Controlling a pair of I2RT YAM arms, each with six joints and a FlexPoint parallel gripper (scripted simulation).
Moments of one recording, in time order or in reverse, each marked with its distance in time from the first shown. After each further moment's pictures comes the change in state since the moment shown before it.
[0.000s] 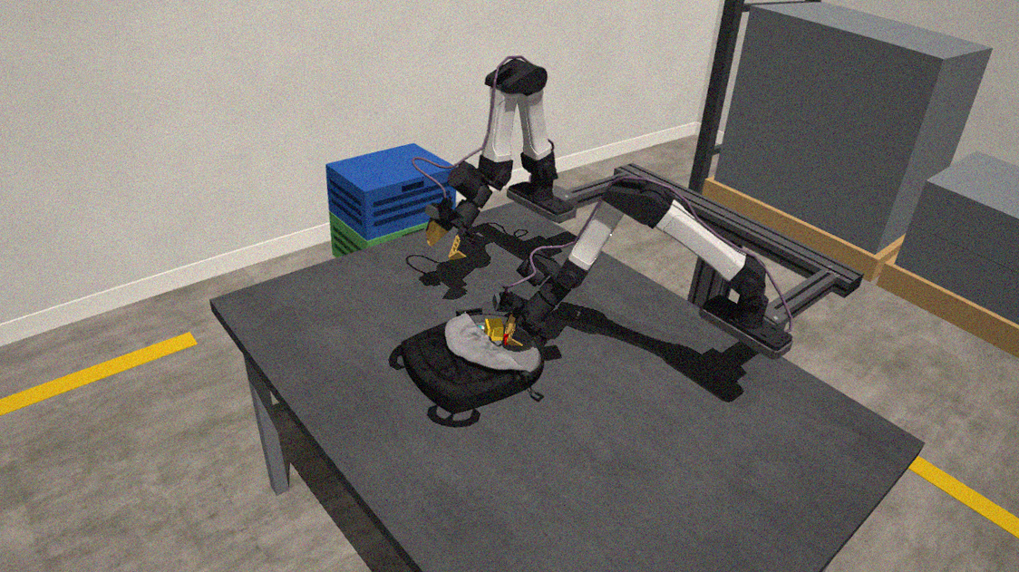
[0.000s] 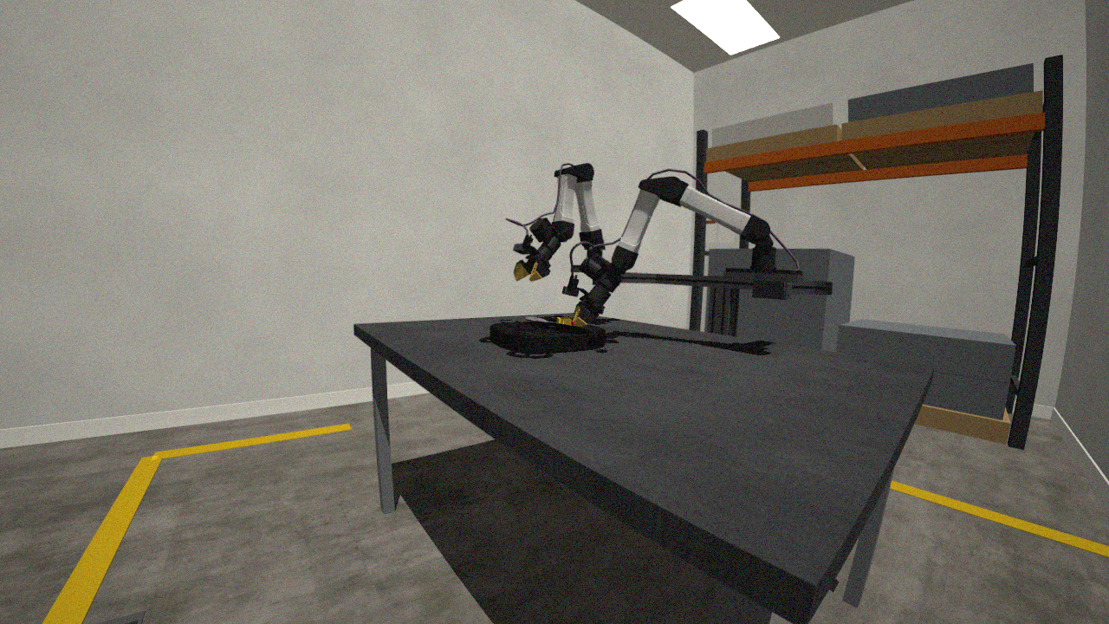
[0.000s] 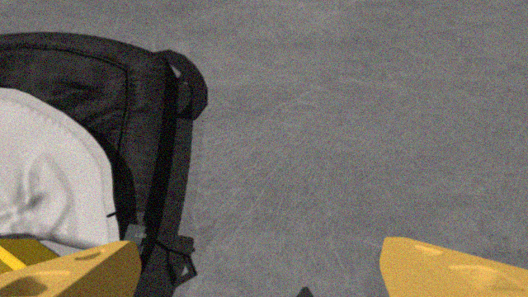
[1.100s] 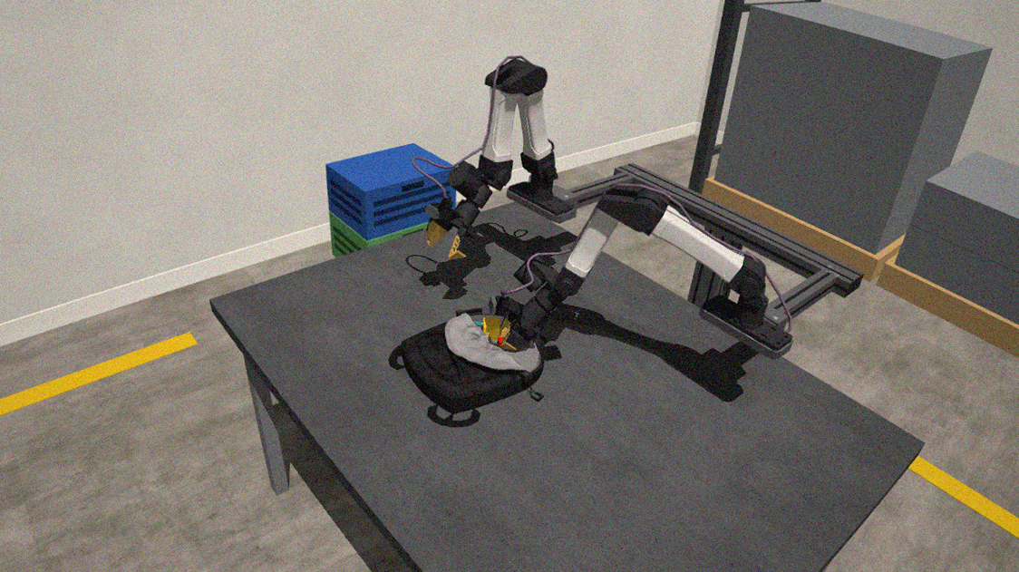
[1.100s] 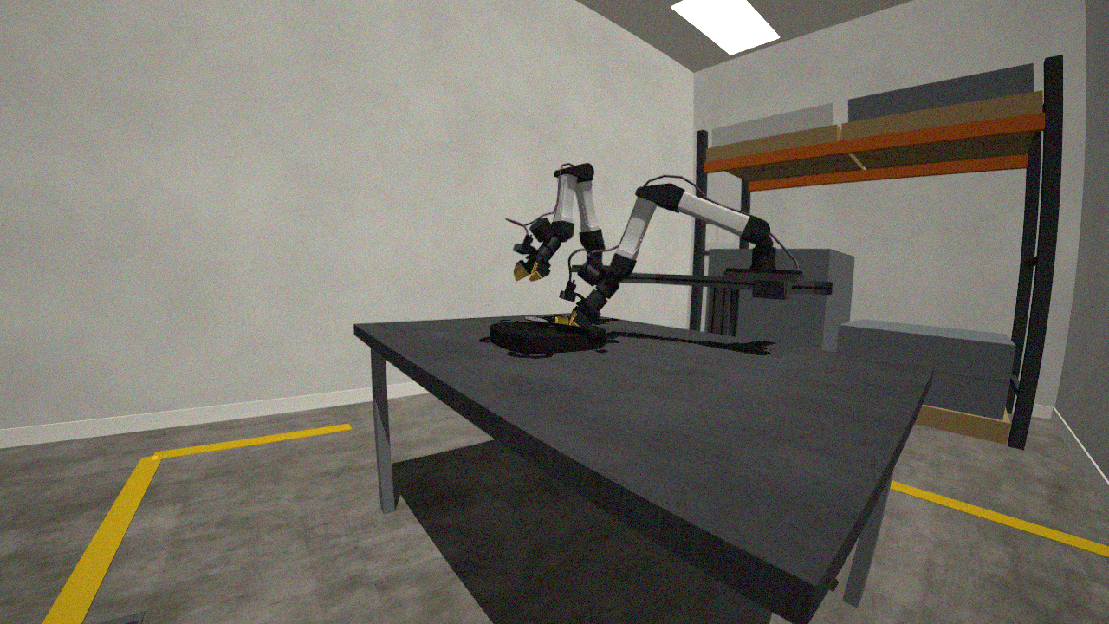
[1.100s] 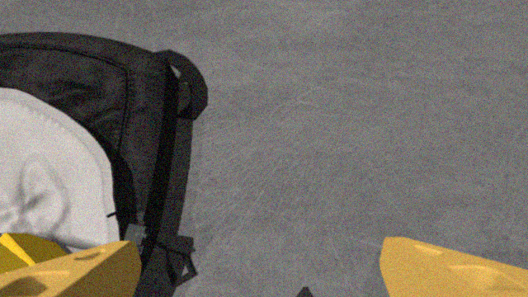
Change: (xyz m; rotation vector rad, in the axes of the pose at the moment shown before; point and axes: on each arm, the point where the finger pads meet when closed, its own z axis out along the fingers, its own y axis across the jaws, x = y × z) left arm -0.001 -0.008 0.019 0.016 -0.046 -0.016; right arm 0.000 0.000 0.000 0.000 0.000 0.000
